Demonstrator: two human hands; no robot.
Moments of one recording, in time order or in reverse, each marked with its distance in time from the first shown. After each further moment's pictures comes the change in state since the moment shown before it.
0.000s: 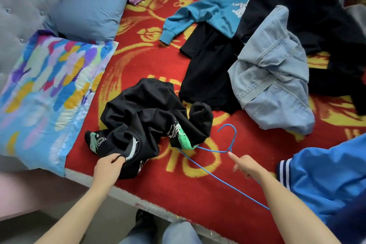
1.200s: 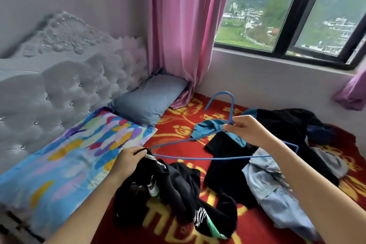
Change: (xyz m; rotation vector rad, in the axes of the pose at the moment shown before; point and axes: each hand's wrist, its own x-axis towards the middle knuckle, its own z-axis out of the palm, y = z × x) left_hand 0.024 0.027 -0.242 -0.502 0.026 0.533; right_hand -0.356 -0.342 0.031 -0.334 0.496 -1.117
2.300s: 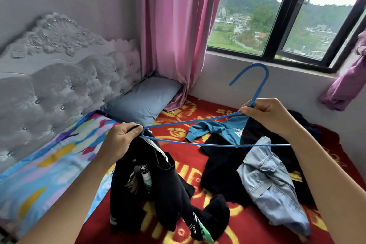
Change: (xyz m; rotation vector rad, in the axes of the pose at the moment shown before) left_hand 0.004 0.057 -0.049 -0.107 -0.022 0.331; right_hand -0.029 -0.049 -0.044 0.088 0.178 -0.170
